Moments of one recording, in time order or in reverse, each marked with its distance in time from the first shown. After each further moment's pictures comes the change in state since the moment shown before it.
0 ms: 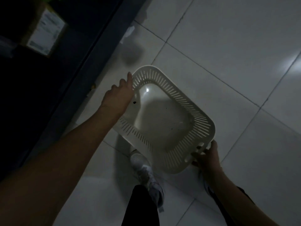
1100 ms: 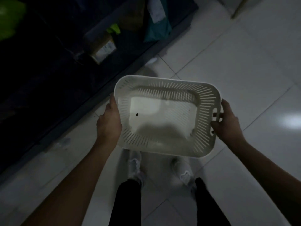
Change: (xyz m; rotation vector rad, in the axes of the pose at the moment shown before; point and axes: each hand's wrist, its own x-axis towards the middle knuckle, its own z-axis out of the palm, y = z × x) left_hand -0.192 0.009 -0.090 -0.596 0.361 -0.625; right_hand -0.106 -0.247 -0.078 -0.782 -0.032 -0.767
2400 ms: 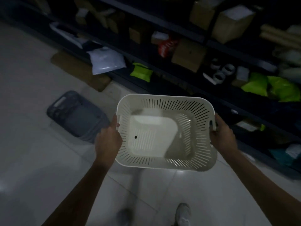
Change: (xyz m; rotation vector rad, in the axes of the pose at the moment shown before) left_hand -0.598 -0.218 -0.185 -0.309 0.630 -1.093; right_hand -0.442 -0.288 0.109 -0.453 -0.548 -1.088
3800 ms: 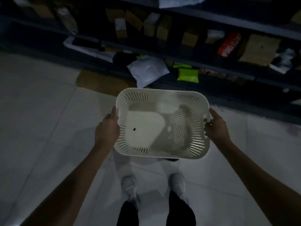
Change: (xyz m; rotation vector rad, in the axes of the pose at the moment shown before) left_hand 0.415 -0.493 -0.230 0.132 -0.219 0.289; right_hand -0.003 -0.517 0.390 0.162 0.112 0.286
